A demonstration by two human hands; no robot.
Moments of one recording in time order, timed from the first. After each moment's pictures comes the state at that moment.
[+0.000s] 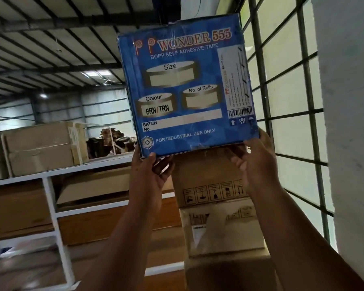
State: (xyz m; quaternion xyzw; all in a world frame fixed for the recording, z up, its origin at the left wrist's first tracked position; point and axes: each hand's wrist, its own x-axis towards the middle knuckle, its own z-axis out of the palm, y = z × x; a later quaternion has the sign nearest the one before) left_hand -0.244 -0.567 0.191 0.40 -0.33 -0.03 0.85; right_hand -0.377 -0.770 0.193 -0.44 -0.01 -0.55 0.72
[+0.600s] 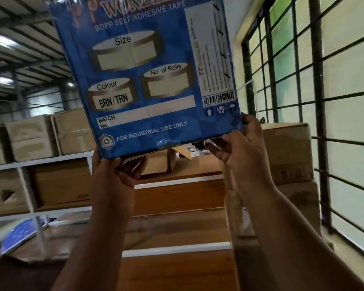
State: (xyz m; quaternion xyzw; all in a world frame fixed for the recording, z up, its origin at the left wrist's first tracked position) left_hand -0.198 -0.376 0.177 0.40 -0.33 0.11 0.85; right_hand -0.325 -0.597 0.194 -0.53 -0.08 -0.49 0.68
